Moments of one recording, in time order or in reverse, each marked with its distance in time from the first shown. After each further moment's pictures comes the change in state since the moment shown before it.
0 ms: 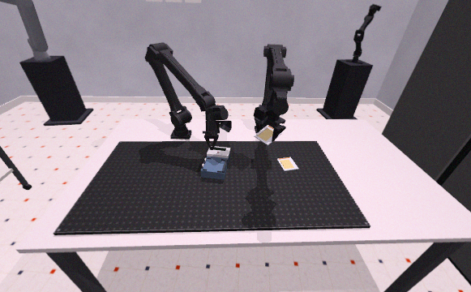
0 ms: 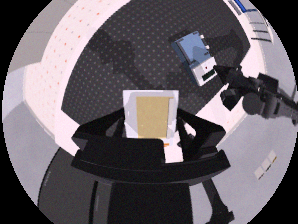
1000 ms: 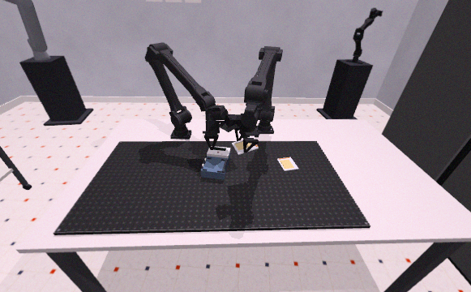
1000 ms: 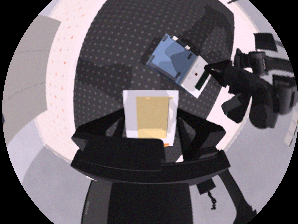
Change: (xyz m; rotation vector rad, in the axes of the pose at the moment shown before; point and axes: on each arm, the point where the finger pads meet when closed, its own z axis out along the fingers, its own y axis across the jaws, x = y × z) left arm -0.073 -0.060 0.066 0.048 -0.041 0.405; right arm 0.000 0.000 0.000 0.000 0.000 0.000
